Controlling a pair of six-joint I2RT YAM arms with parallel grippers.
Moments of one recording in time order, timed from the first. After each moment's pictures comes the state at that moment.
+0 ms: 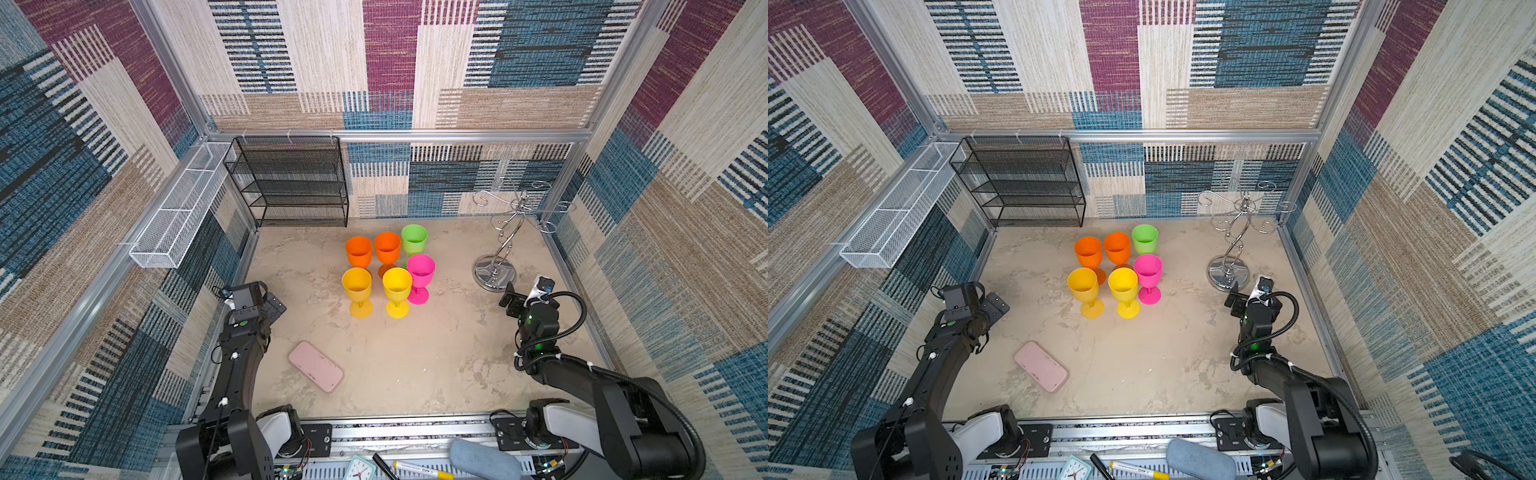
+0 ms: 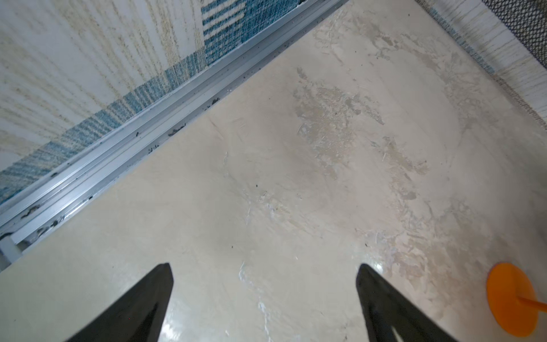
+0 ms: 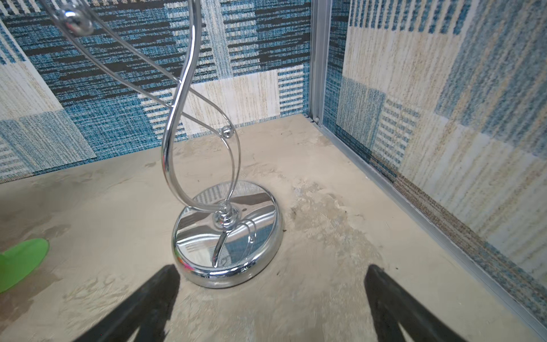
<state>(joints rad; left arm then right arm) 0.28 1.15 0.69 -0.37 -0.19 -0.50 0.05 1.25 0.19 0.87 0.30 0.14</state>
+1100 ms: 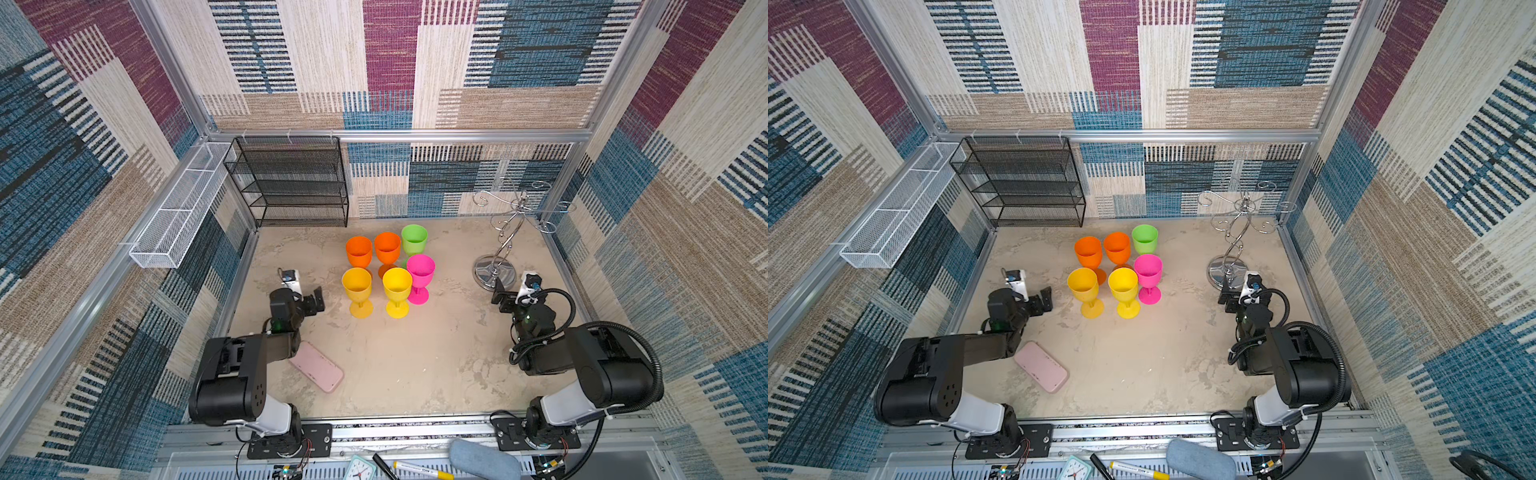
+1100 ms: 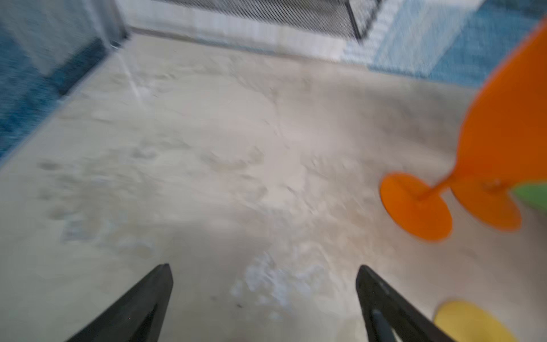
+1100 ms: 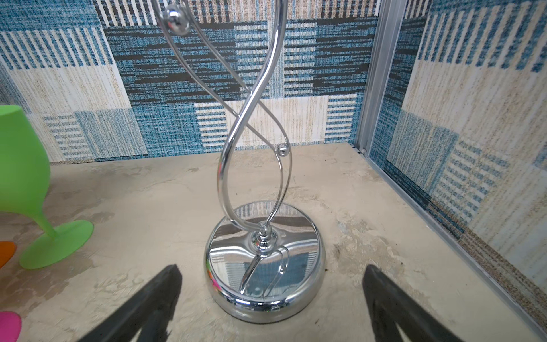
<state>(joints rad) 0.00 1.52 0.42 0.62 0.04 -0.06 0.02 1.54 0.19 1.28 0.11 0.04</state>
